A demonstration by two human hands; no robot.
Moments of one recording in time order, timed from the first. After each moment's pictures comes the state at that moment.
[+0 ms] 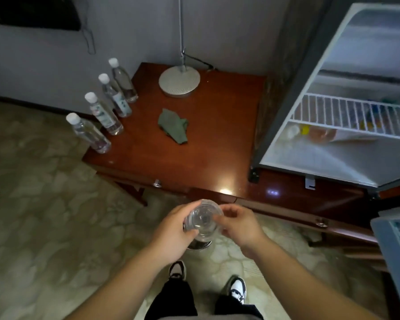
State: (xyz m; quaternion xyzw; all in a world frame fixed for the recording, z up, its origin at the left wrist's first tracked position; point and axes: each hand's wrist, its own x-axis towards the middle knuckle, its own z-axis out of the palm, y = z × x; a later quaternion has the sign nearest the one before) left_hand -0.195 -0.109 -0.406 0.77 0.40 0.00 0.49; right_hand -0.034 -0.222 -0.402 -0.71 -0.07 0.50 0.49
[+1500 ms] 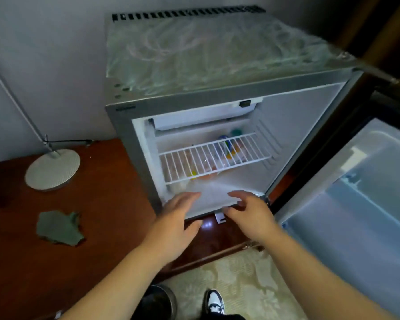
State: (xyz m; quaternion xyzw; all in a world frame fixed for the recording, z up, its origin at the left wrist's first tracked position) left_hand 0.074 -0.123 -0.309 0.93 0.04 -0.01 0.37; right_hand 0.179 -0.328 -0.328 -0.89 -0.08 0.17 0.41
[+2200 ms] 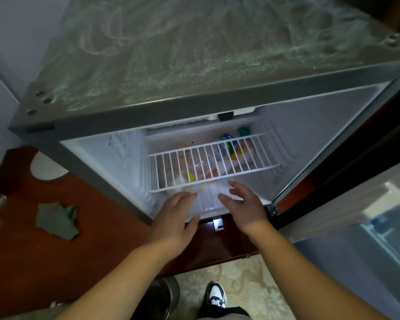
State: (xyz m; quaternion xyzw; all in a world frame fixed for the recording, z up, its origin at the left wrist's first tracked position) left_hand 0.133 -0.147 -0.344 0.95 0.10 0.00 0.29; right_hand 0.250 -0.320 -0.368 -0.78 0.01 0.26 0.57
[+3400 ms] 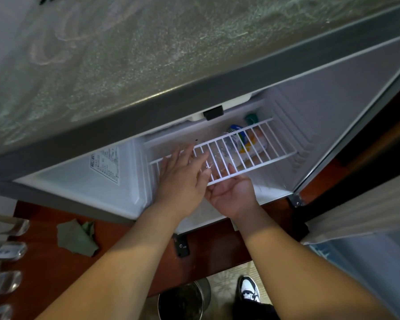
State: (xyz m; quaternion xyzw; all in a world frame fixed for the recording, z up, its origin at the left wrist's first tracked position) left_hand 0.223 -0.118 -0.311 0.98 0.09 -0.02 0.16; right_hand 0.281 -0.241 -0.388 -0.16 0.21 0.41 0.87
